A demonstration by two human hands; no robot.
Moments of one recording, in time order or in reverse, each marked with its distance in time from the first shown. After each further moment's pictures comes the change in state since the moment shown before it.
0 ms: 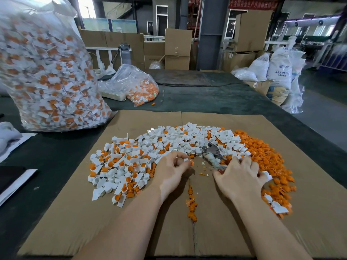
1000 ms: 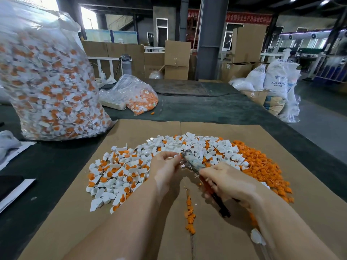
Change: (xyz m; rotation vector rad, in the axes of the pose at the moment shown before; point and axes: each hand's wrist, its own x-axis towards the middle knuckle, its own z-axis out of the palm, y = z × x) left_hand 0.022 0.027 -0.007 -0.410 0.197 -0.299; right_hand 0.003 -0.011 -0.062 0.800 -0.828 -0.196
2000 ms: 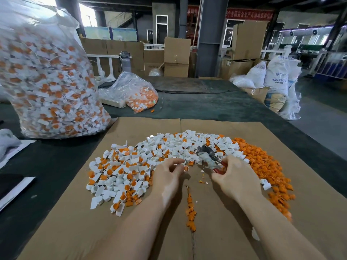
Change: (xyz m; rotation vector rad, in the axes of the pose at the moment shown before) left_hand -0.022 -0.021 -0.004 0.369 -0.018 0.208; right_hand 0.029 0.039 0.003 -0.670 0.767 -0.073
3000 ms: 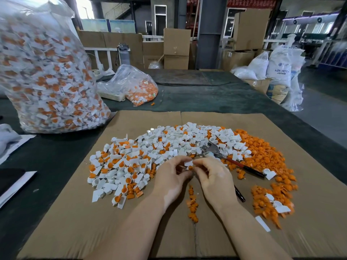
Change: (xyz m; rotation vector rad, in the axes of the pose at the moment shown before) left_hand -0.010 -0.005 -0.002 0.273 -0.125 0.212; right_hand -0.030 -0.023 0.039 0.466 0.198 -0.384
